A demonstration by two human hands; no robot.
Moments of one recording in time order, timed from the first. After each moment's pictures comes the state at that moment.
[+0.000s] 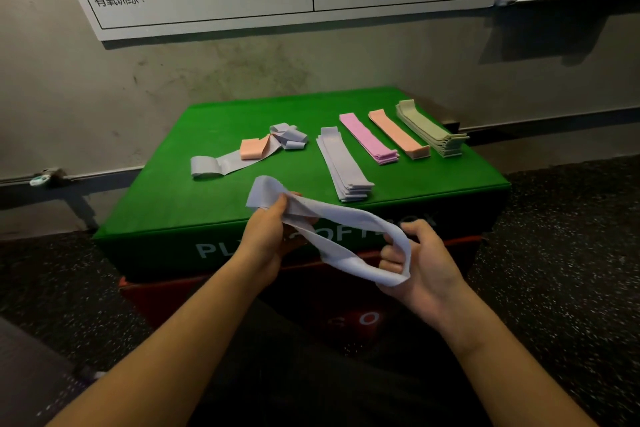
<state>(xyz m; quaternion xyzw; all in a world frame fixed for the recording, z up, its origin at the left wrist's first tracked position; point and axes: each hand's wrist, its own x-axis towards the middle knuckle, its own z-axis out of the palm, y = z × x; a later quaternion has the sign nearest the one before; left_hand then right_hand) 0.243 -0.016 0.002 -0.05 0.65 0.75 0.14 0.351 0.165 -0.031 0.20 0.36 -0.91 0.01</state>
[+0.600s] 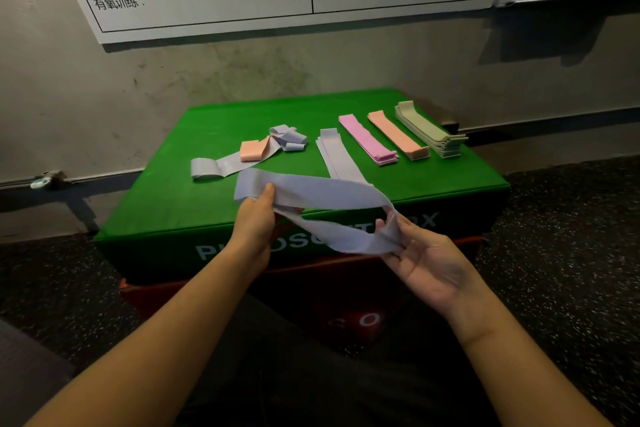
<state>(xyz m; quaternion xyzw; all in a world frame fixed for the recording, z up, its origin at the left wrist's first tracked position) 0.223 -0.019 0.011 -0.07 0.65 0.75 0.09 0.352 0.177 -0.020 0.12 0.29 -0.95 -0.03</state>
